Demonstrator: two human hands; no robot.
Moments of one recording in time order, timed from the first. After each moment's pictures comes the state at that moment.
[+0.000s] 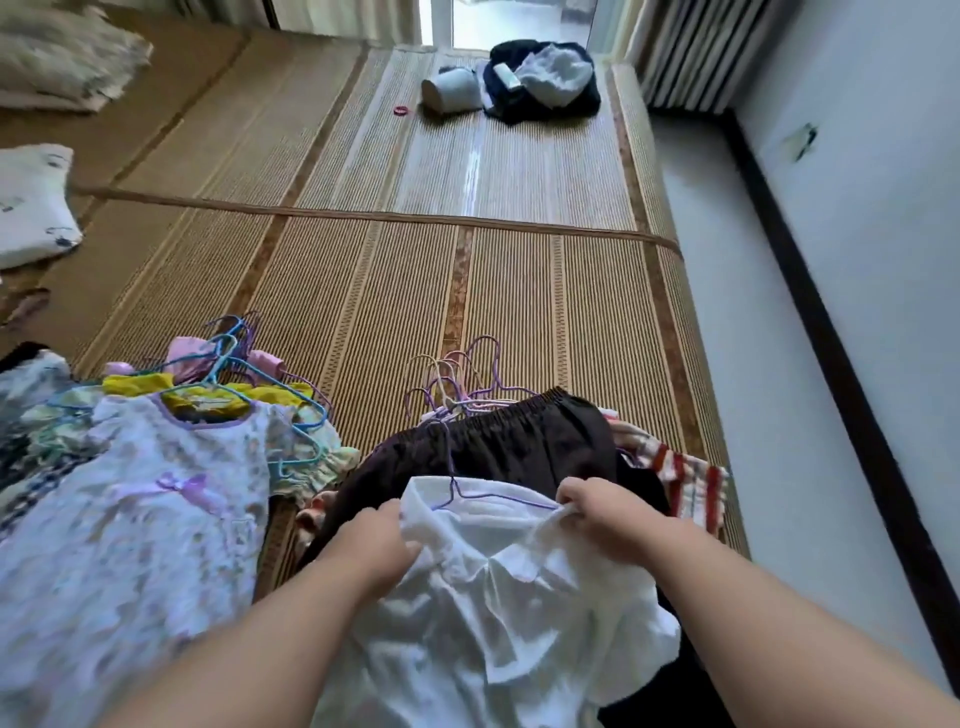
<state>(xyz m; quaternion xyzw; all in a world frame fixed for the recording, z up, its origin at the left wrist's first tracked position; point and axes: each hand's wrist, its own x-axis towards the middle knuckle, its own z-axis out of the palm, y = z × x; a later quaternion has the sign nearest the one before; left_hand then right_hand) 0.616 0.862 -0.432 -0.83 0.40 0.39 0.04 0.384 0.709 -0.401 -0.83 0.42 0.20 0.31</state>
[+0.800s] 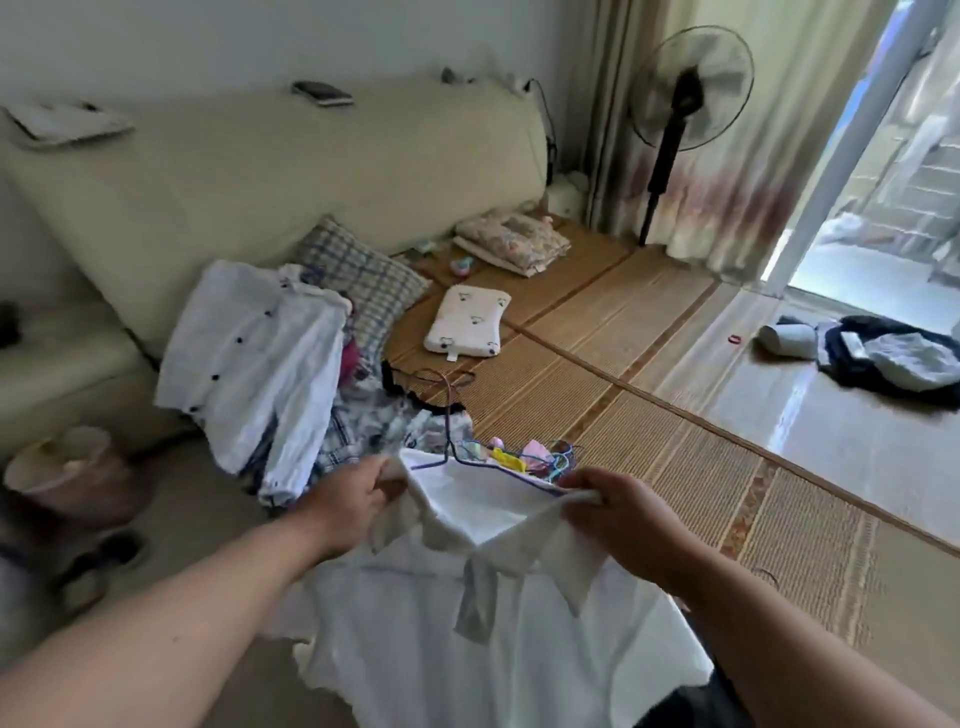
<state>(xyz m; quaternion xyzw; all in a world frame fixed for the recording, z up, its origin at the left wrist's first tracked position) 0.798 1.171 -0.115 -0.92 0.25 0.14 -0.27 0.651 0.903 -0.098 -0.88 0.14 -0.01 0.45</state>
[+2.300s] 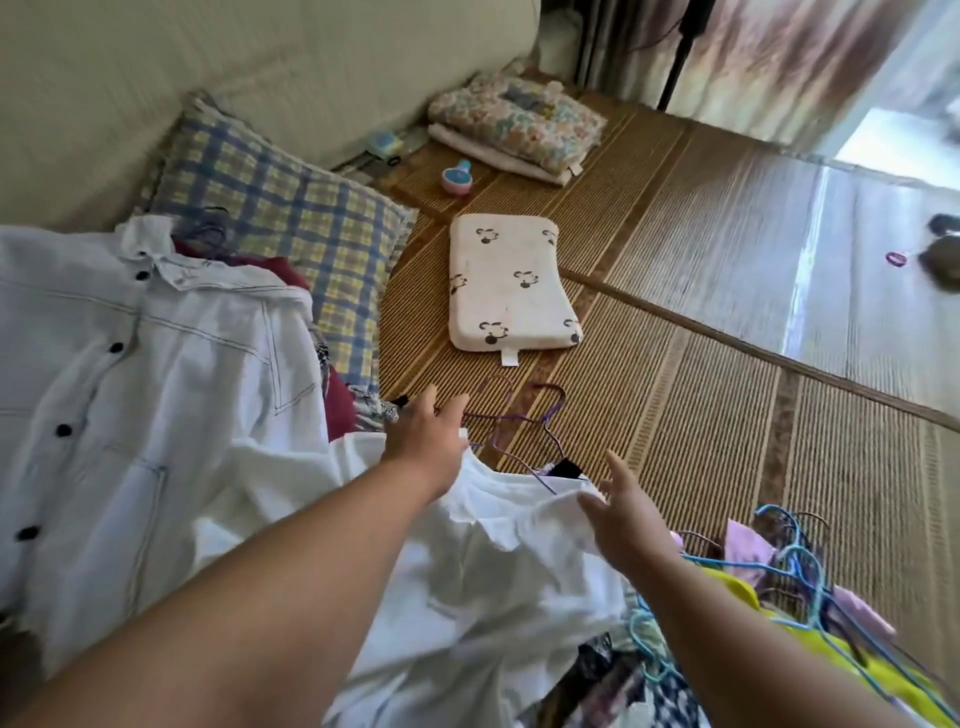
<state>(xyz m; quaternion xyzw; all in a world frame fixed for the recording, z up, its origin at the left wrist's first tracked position) 1.357 1.068 -0.395 -0.92 0.32 0.19 -0.09 1.170 0.933 -0.412 -0.77 0.47 0.01 0.42</state>
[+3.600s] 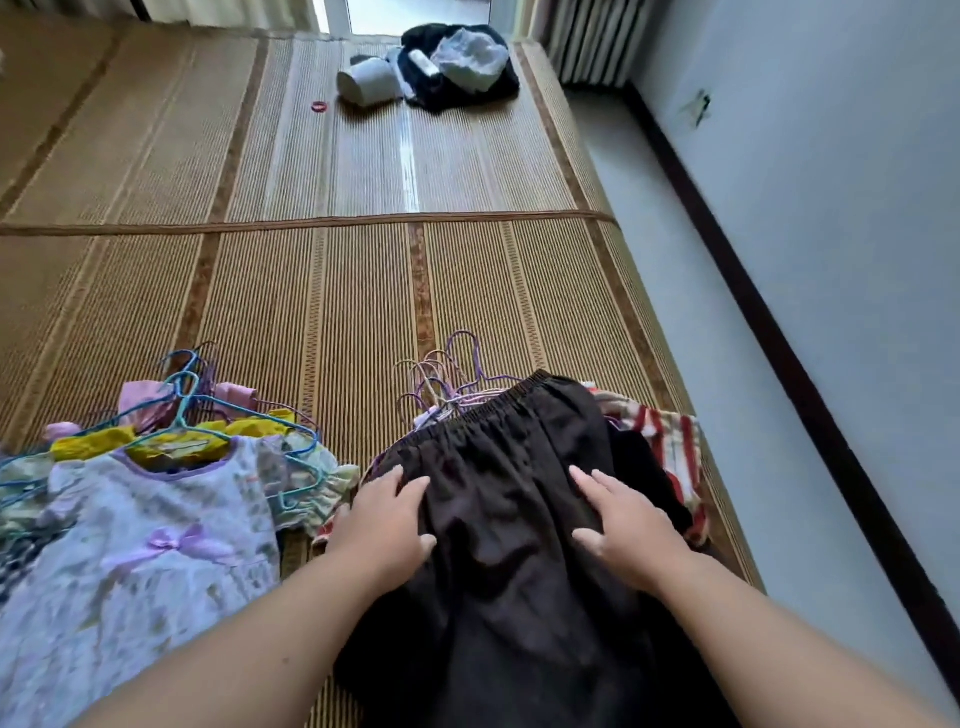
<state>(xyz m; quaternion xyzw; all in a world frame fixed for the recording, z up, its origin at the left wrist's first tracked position) 0.652 0.854 -0.409 -0.76 0.58 0.29 0.06 0.382 0.781 -0.389 -0.76 0.57 0.16 0.25</state>
